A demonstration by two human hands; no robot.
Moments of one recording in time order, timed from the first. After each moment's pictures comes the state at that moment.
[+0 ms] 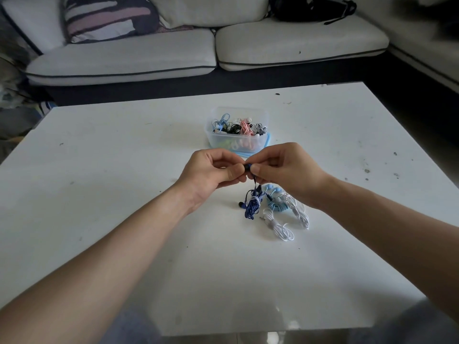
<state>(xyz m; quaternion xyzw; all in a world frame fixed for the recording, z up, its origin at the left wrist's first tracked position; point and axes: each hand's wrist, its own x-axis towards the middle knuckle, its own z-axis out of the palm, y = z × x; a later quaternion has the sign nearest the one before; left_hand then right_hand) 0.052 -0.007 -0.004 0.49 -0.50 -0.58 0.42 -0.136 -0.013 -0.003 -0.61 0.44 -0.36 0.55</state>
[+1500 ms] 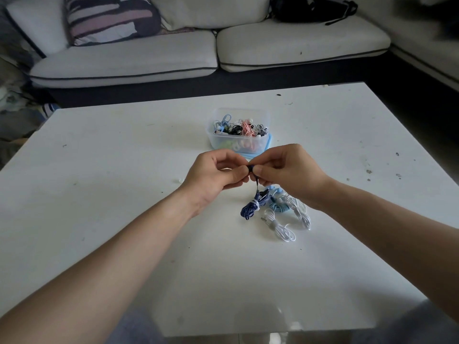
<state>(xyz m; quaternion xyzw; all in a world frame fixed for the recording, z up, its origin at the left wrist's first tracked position) 0.049 -0.004 -0.005 0.51 -0.52 -0.55 0.41 -0.137 -0.014 -0.005 -0.63 0.48 -0.35 0.50</state>
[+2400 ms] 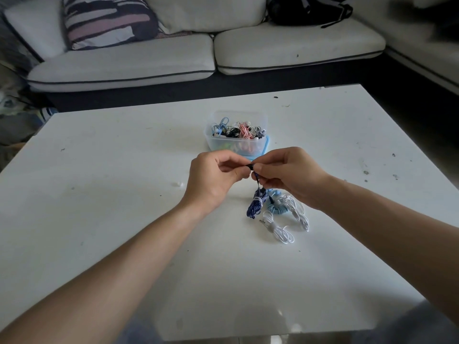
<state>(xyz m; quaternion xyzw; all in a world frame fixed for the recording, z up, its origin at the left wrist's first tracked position) 0.038 -0.006 -0.010 0.53 -0.61 -0.39 0.45 -0.144 -0.023 -0.009 -0.53 0.48 -0.35 0.60</state>
